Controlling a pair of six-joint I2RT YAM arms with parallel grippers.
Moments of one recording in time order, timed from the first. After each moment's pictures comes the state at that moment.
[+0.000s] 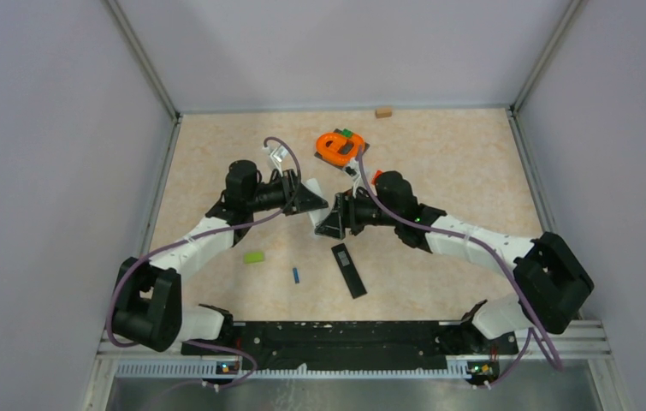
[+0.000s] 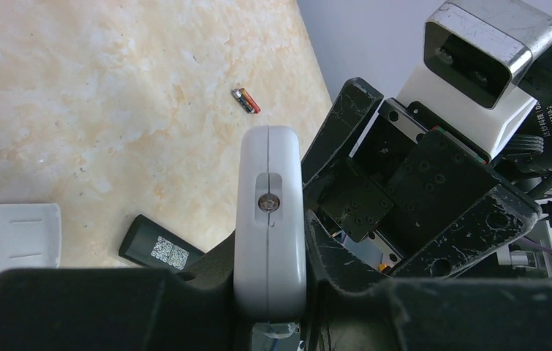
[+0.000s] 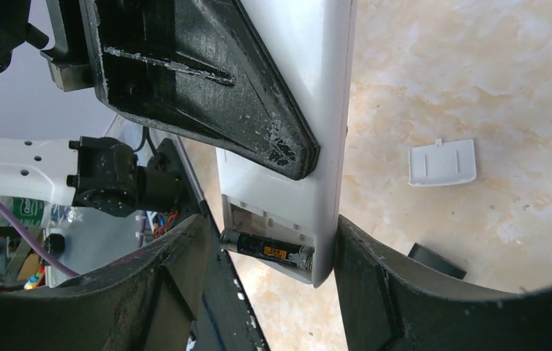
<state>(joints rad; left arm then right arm) -0.34 1.32 0.73 0.29 0.83 -0.81 0.78 1.42 0.85 0.19 -0.47 0.54</state>
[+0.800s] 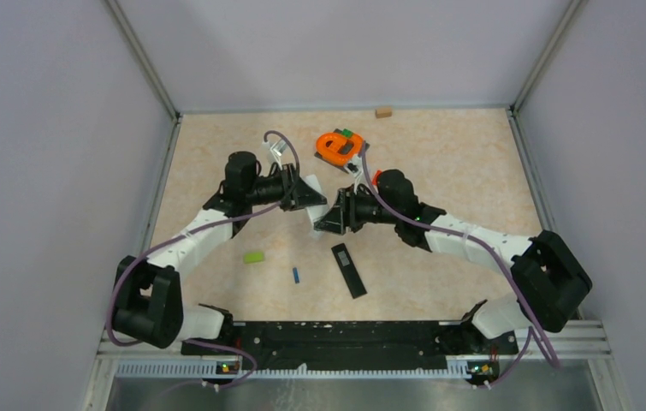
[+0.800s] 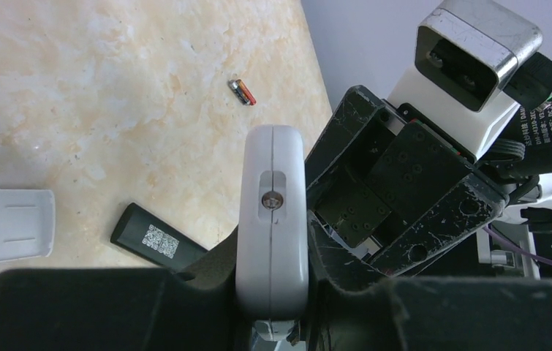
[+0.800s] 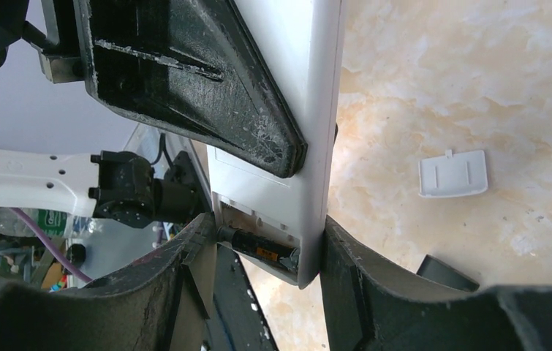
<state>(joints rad) -0.33 1.33 0.80 0.17 0.86 -0.81 0.77 1.43 0.85 0.24 -0.49 0.59</state>
